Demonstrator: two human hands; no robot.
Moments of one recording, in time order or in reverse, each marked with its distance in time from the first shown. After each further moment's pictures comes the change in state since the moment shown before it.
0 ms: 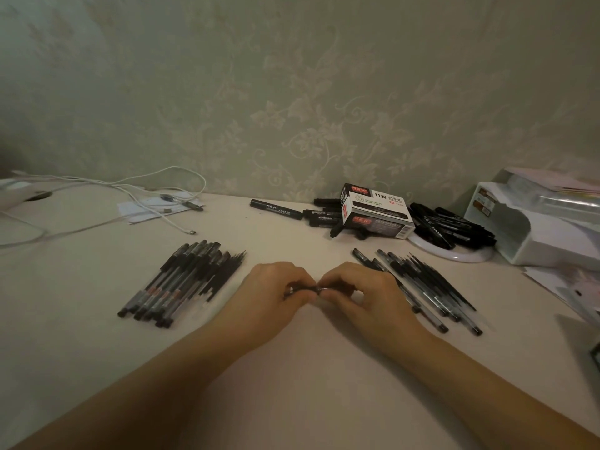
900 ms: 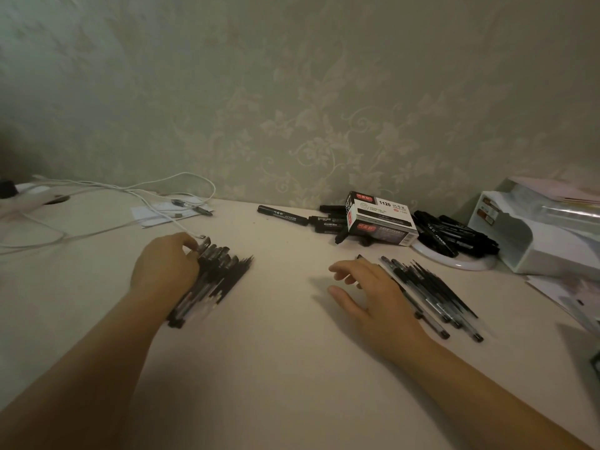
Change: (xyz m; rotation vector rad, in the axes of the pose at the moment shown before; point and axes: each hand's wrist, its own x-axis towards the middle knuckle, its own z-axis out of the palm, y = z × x) left_hand -0.004 -0.078 -0.082 0.346 0.323 -0.726; right_hand -0.003 0.012 0.005 -0.202 0.001 0.100
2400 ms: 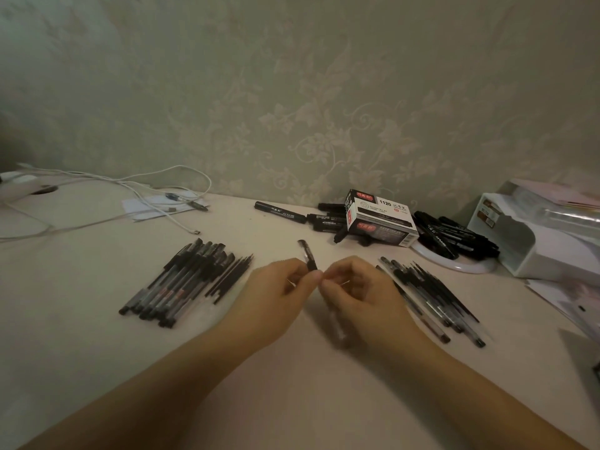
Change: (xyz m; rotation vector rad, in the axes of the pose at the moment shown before) left_hand -0.077 0.076 0.047 -0.528 -0.337 0.472; right_hand 0.007 -0.032 -0.004 0.629 -0.034 0.310
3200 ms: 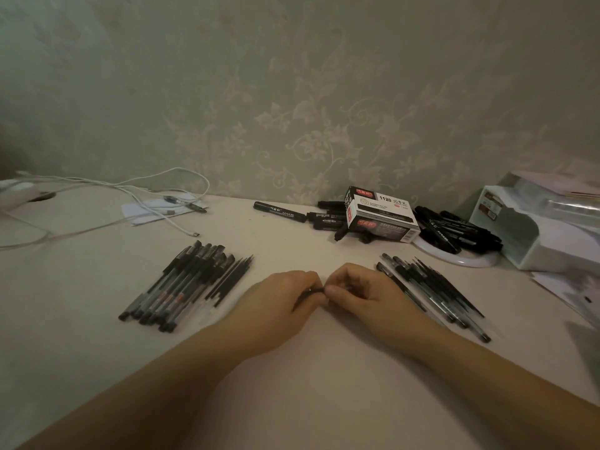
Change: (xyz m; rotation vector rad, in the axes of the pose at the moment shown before) left_hand 0.007 -0.015 0.002 0.326 -0.201 0.262; right_hand 0.009 0.013 -0.018 -0.089 -0.200 0.022
